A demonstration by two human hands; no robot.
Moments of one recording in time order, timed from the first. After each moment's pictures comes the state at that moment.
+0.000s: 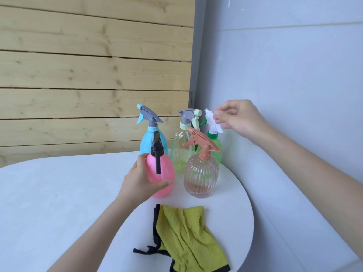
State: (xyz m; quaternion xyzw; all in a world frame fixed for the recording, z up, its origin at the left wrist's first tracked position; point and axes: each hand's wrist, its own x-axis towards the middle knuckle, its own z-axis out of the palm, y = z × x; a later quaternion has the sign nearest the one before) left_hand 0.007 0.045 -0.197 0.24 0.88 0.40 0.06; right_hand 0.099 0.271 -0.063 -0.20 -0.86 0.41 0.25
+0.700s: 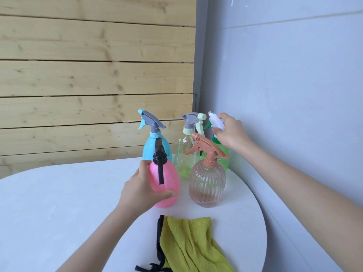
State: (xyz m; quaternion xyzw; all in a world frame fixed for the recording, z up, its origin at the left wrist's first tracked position) left_hand 0.001 0.047 -0.193 0.24 0.91 0.34 0.05; right_hand 0.041 0.295 -0.118 -0.27 -0.89 0.28 0.22
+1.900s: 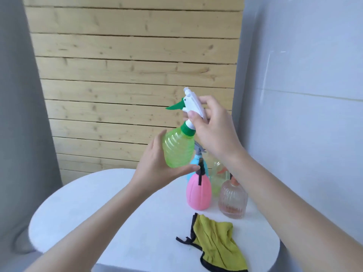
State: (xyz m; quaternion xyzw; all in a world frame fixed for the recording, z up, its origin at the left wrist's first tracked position) left_hand 0.110 -0.054 -0.051 0.28 0.84 0.43 -0.19; right_hand 0.162 0.080 0.026 0.09 -0.80 0.47 0.36
